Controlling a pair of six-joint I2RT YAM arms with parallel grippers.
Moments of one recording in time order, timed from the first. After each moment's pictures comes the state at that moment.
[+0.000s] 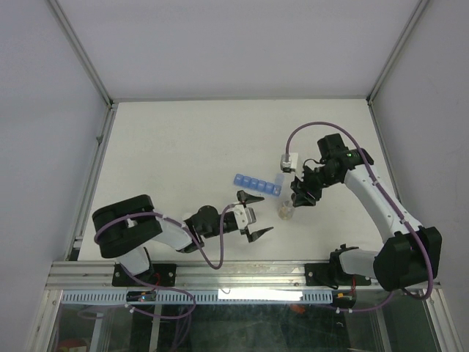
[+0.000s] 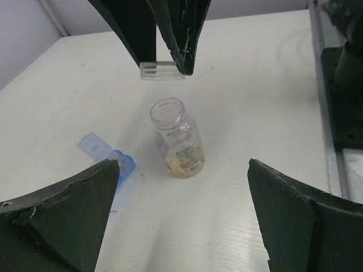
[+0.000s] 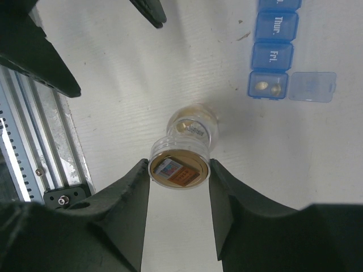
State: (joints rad) left arm -1.13 1.68 0.39 1.33 0.14 0.23; right arm 0.27 1.26 1.05 -1.10 -0.66 -0.96
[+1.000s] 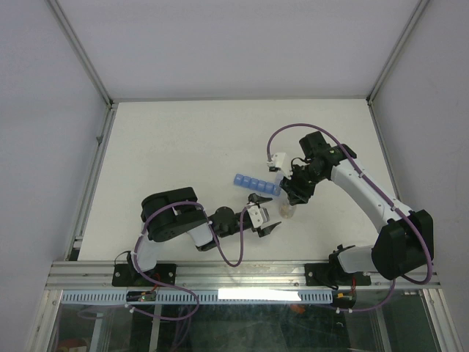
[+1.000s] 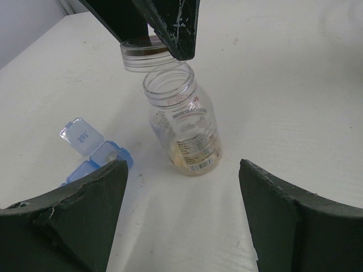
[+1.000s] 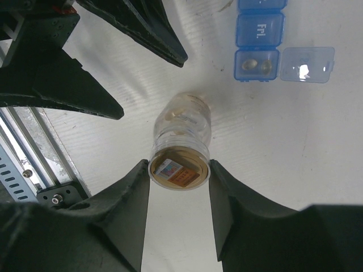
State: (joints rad) left arm -1.13 2.04 0.54 1.53 0.08 0.26; right arm 0.40 1.35 1.10 -1.06 -0.43 -0.79
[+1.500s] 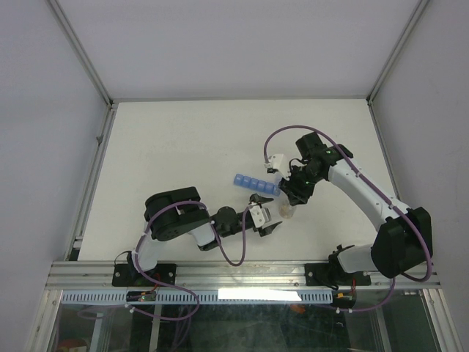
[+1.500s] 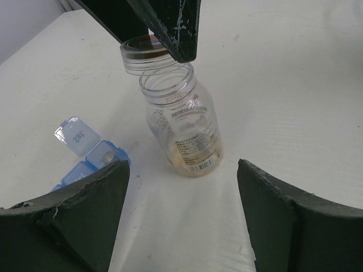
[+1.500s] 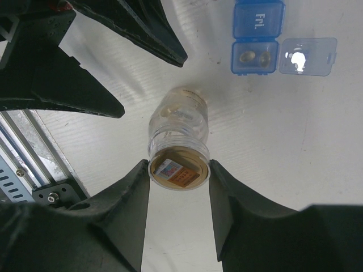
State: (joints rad) left arm -1.13 2.07 0.56 1.53 0.08 0.26; right arm 0.42 1.36 1.10 -1.05 -0.37 -0.77
